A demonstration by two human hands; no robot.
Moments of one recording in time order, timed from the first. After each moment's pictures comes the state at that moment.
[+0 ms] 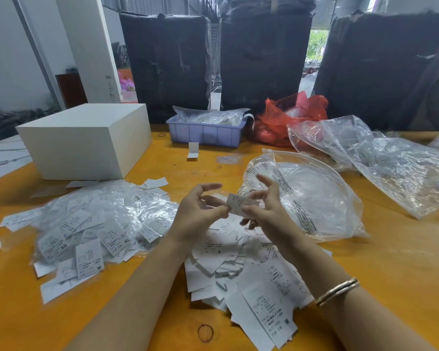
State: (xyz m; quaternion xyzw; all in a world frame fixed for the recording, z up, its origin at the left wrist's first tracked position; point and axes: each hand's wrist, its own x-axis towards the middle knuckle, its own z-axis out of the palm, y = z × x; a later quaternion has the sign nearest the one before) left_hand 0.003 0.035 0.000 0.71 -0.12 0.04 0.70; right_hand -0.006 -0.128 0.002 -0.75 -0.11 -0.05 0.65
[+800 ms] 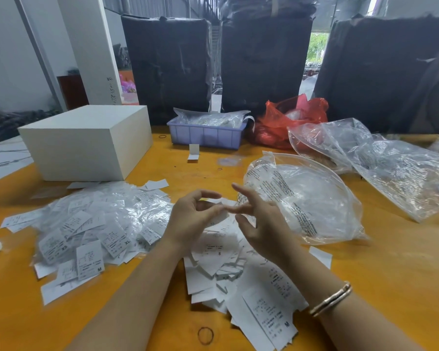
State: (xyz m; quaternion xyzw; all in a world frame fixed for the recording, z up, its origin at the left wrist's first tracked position) left_hand 0.005 0.042 -0.003 0.75 -0.10 0.08 0.64; right_hand -0.016 -0.121 -0.008 -0.87 -0.25 -0.27 0.34
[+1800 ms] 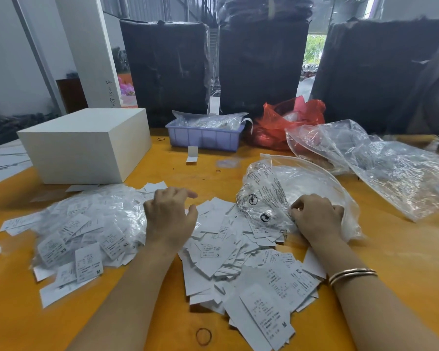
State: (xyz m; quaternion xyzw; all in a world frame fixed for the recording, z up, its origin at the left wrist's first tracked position) left_hand 0.014 0.061 -0.008 0.93 -0.03 0.30 0.20; right_hand 0.025 -0.206 -0.014 -0.96 0.14 -0.20 0.13
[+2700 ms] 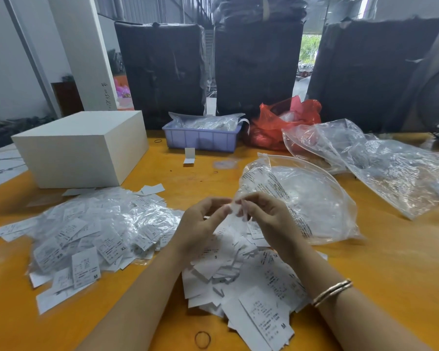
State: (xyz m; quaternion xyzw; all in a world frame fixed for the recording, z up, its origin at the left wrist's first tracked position) left_hand 0.003 0.030 -0.007 0.78 -0.19 0.06 0.60; right_hand -0.006 -0.137 -0.002 -0.72 -0.19 -0.13 0.65
